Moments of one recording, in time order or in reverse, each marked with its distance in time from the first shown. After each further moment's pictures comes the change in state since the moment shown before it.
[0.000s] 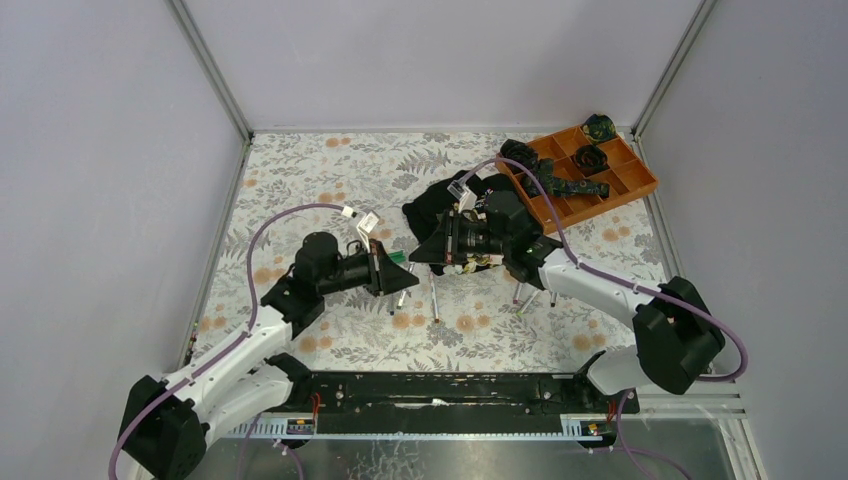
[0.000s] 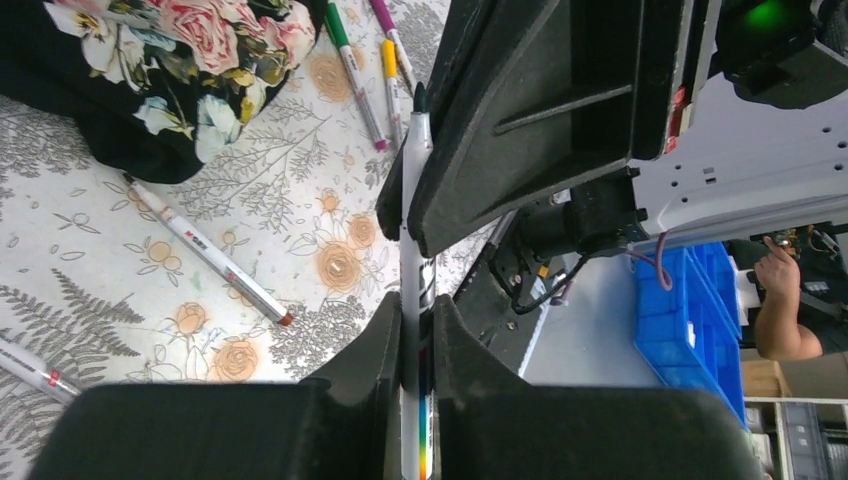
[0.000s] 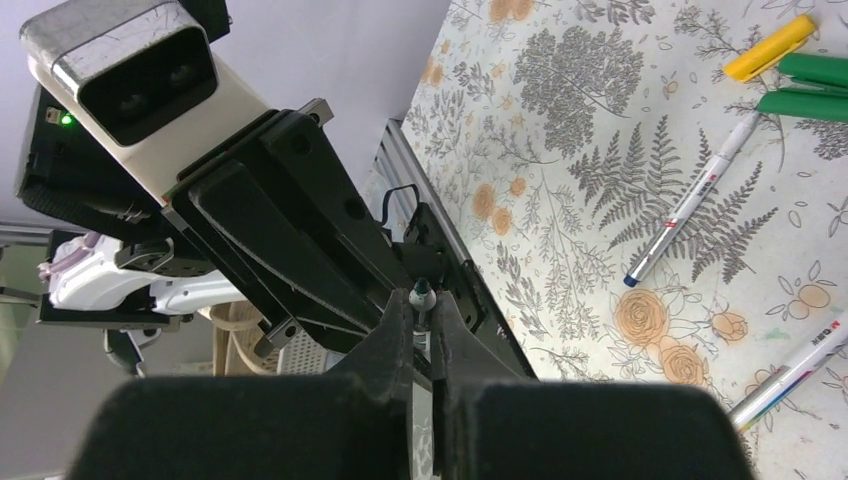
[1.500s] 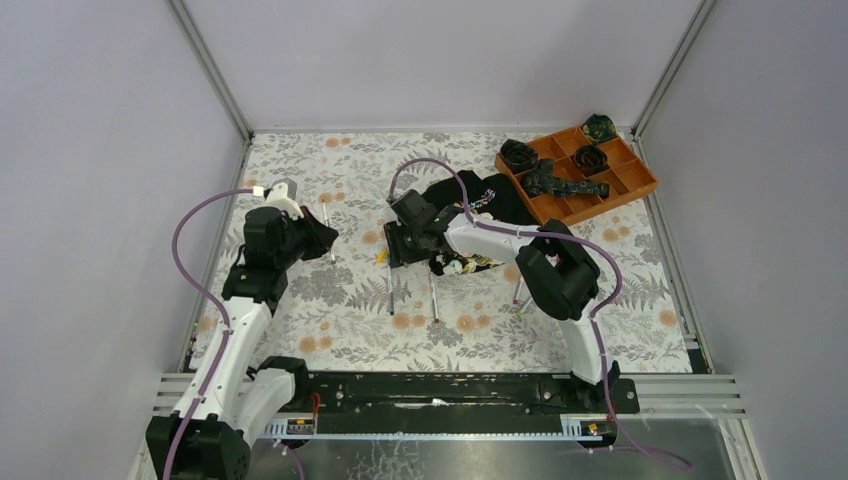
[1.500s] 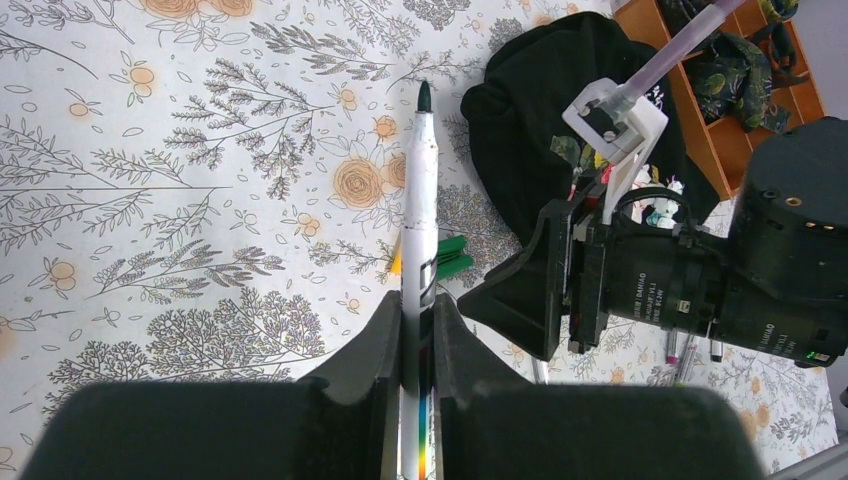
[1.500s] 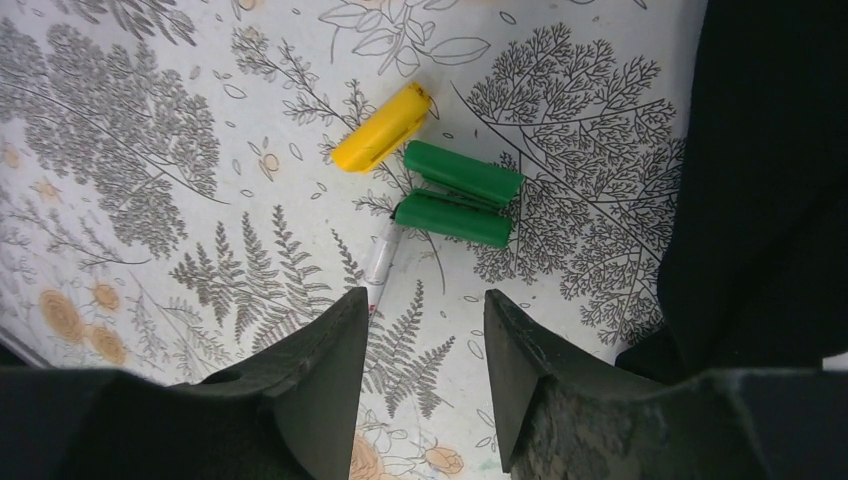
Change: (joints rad) left arm 0.486 -0.023 0.178 -0.378 -0.355 0.225; right arm 0.150 0.674 0.664 -0.640 0.549 -0.425
